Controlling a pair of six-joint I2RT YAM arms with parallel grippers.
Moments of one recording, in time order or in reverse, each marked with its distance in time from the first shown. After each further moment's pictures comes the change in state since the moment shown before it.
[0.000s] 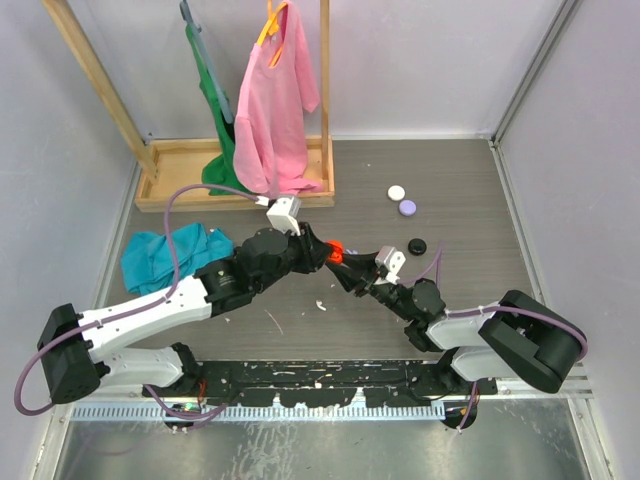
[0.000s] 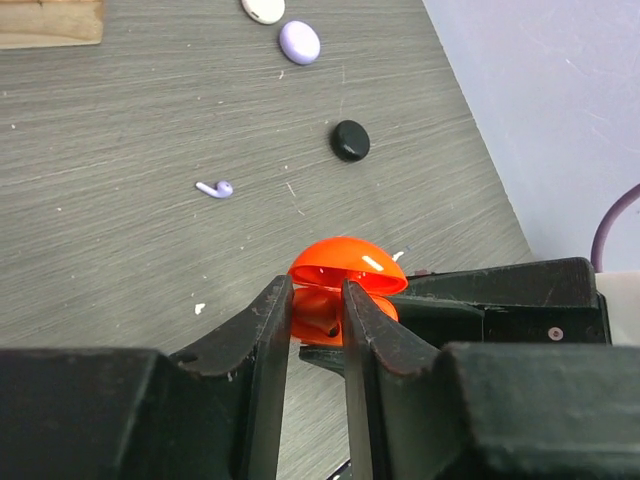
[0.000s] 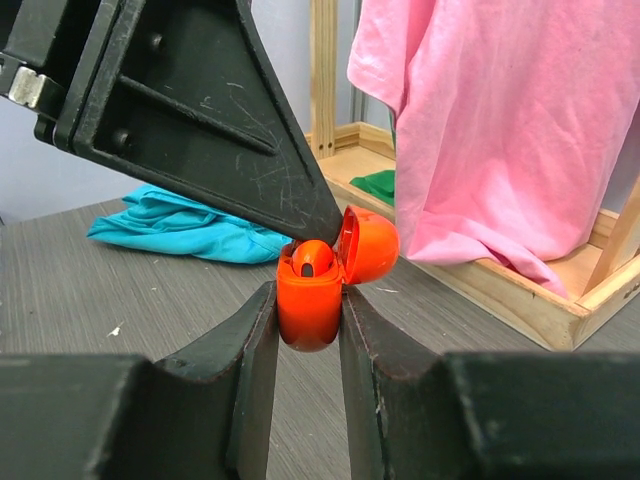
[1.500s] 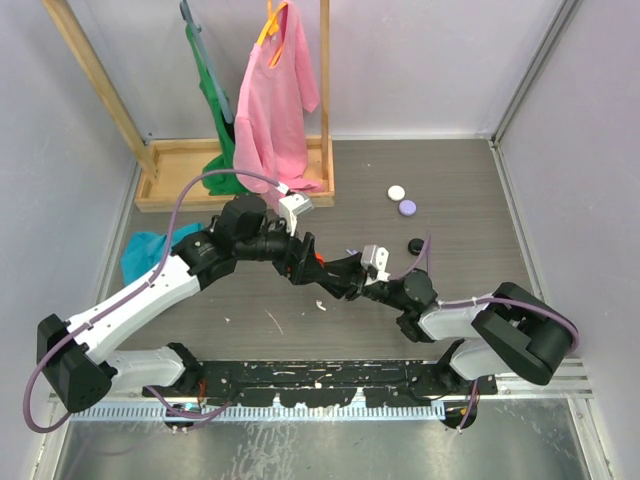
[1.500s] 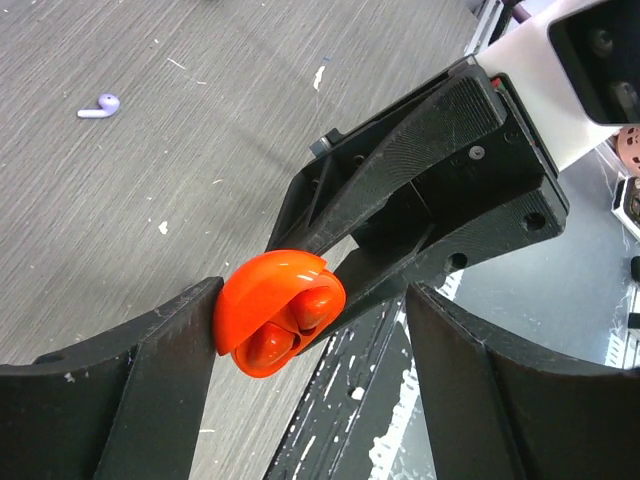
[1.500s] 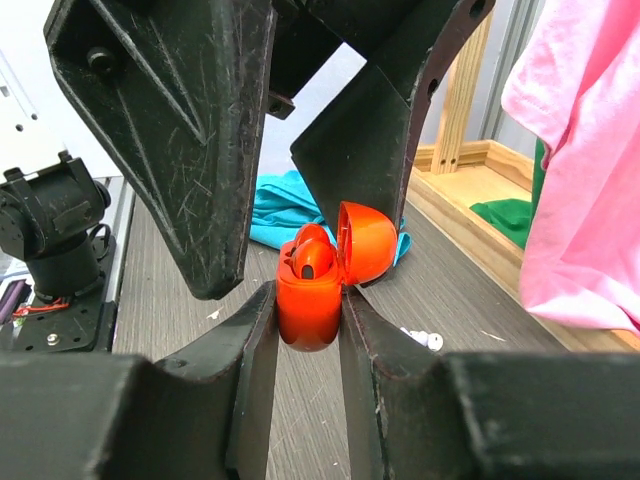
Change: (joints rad) left arm 0.256 0.009 0.167 -0.352 0.787 0.404; right arm -0.009 0.055 0.099 -0.031 -0.305 0.057
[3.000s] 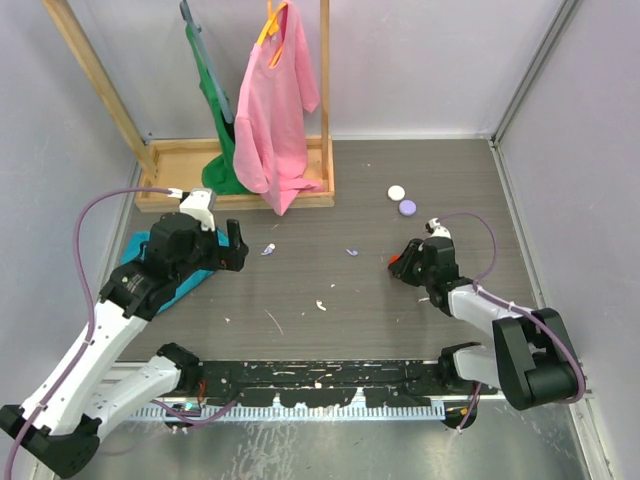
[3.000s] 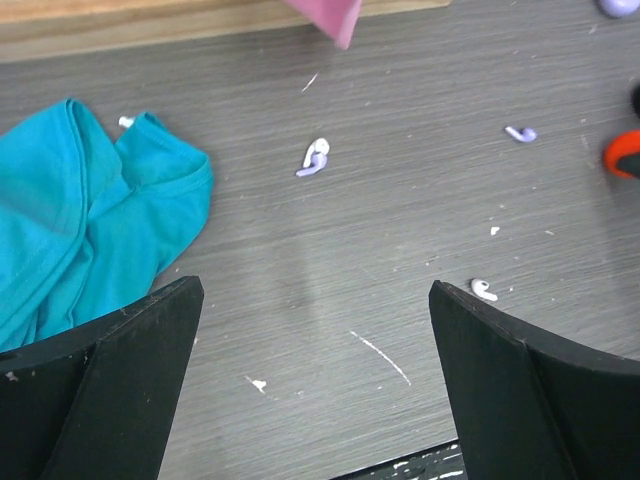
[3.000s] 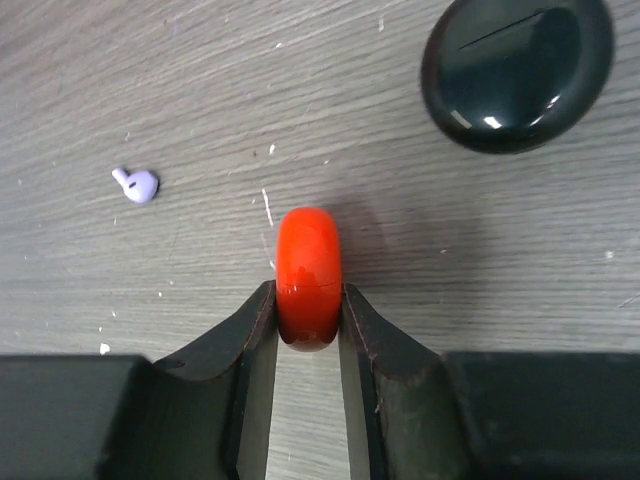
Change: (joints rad) left arm 0.233 -0.385 -0.072 -0.344 -0.667 -0.011; right arm -0.581 -0.150 0.098 -1.282 0.342 0.472
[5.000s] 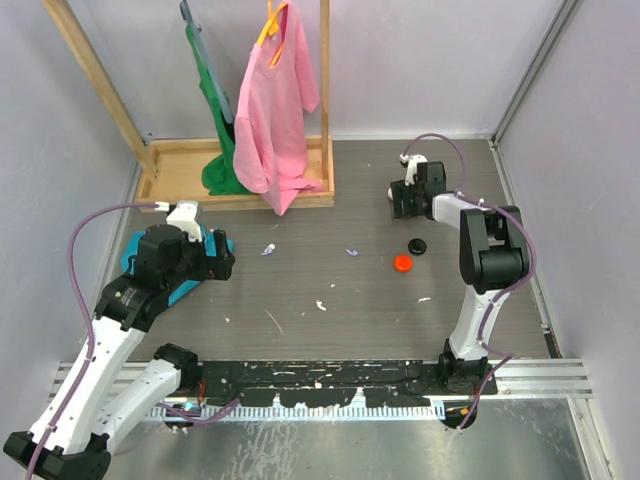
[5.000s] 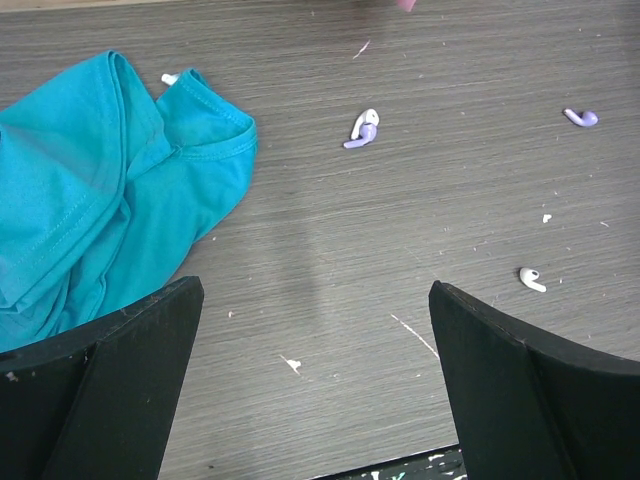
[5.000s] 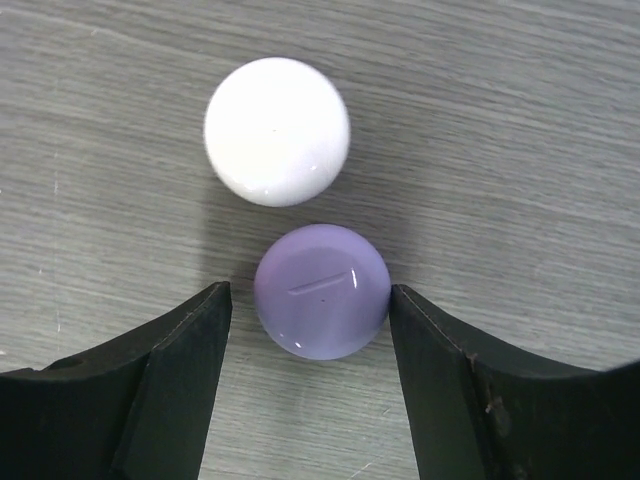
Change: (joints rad) left arm 0.159 -0.098 -0.113 -0.026 0.077 0.055; right arm -0.132 0.736 0.859 -0.237 0.059 -0.651
